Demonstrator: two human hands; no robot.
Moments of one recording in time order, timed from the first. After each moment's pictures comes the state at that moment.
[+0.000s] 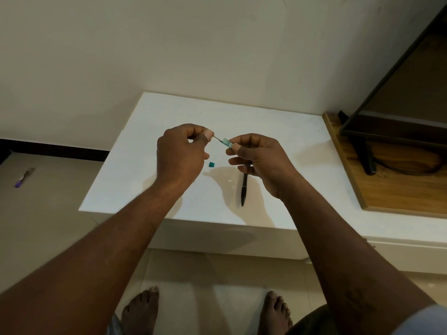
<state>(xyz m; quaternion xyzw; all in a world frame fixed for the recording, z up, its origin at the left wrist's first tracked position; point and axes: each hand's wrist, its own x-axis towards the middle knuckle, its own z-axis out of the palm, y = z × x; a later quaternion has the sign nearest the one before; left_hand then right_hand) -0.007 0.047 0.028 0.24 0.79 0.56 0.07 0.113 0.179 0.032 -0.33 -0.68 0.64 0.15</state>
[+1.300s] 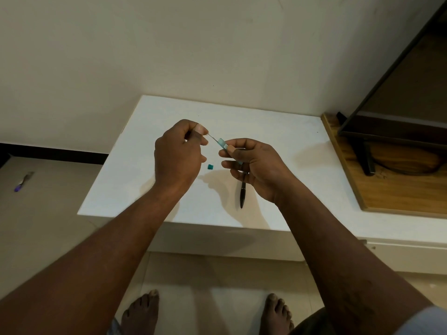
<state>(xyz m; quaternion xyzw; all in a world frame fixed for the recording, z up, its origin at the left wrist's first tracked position) -0.007 0.048 0.031 0.24 0.79 0.57 0.06 0.110 0.173 0.031 -0.34 -0.59 0.72 0.13</state>
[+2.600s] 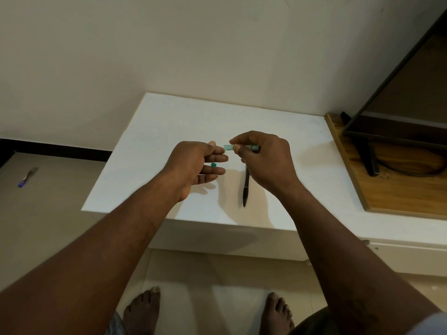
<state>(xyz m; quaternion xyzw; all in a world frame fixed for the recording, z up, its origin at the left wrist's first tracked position) -0.002 0.042 0.038 0.12 0.70 0.58 0.40 0.113 0.171 0.031 -0.31 -0.86 0.34 0.24</state>
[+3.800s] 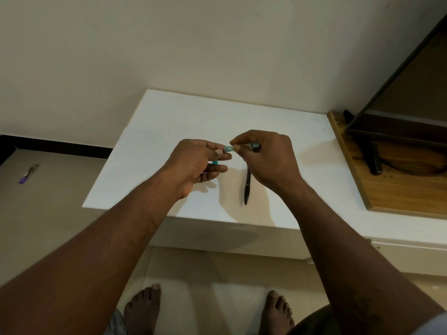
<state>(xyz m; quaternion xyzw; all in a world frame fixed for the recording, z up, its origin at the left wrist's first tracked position) -0.003 0.044 0.036 0.13 0.70 0.58 0.40 0.113 0.171 0.032 -0.29 -0.88 0.30 0.23</state>
